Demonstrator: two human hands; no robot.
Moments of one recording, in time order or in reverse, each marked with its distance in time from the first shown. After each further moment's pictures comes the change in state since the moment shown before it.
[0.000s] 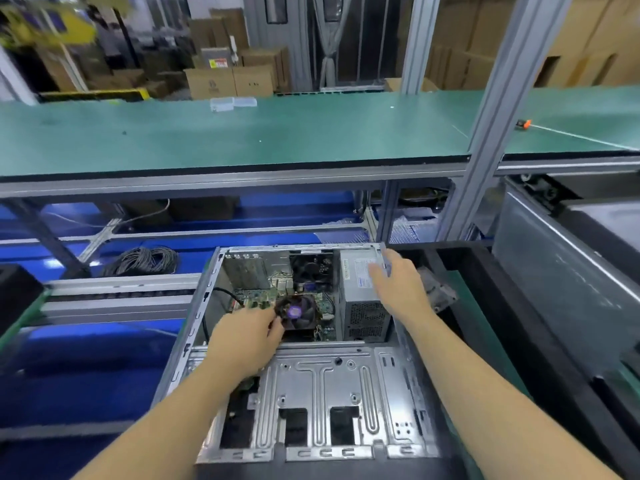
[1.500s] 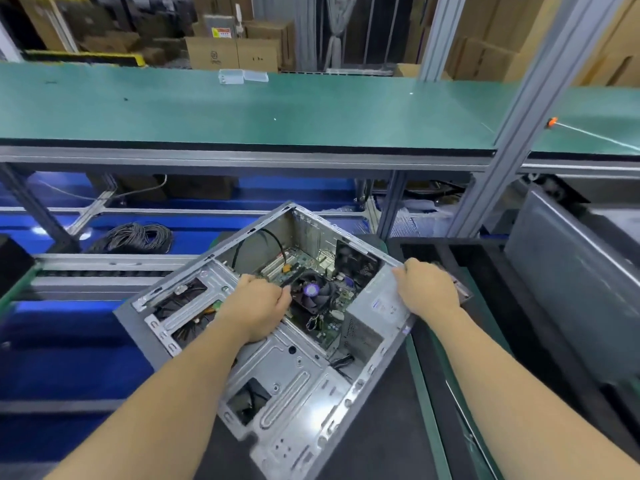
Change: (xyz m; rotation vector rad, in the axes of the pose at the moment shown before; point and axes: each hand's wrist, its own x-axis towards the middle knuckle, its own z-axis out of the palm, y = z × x) left_hand 0.051 -0.039 0.018 -0.054 -0.062 0.184; right_hand 0.020 0.018 0.008 -0.781 -0.095 -0.126
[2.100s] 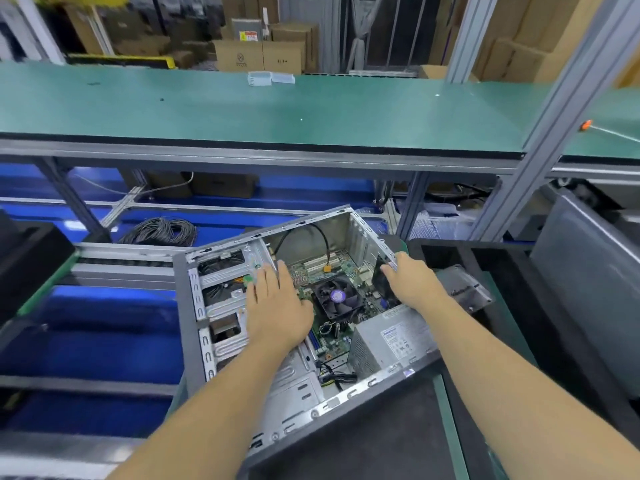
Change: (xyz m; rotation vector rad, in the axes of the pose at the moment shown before) left_hand -0.034 0.033 0.003 -0.086 -0.017 -0.512; right_hand 0.015 -0.048 -0.002 0.298 -0.186 0.045
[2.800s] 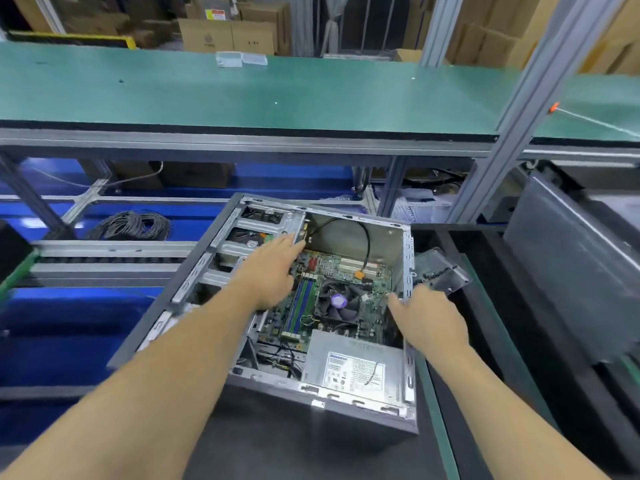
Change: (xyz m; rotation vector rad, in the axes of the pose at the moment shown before) left_hand 0.061 -0.002 -0.017 0.059 -0.056 0.531; right_hand -0.099 0.023 0.014 -0.118 0.183 0.198
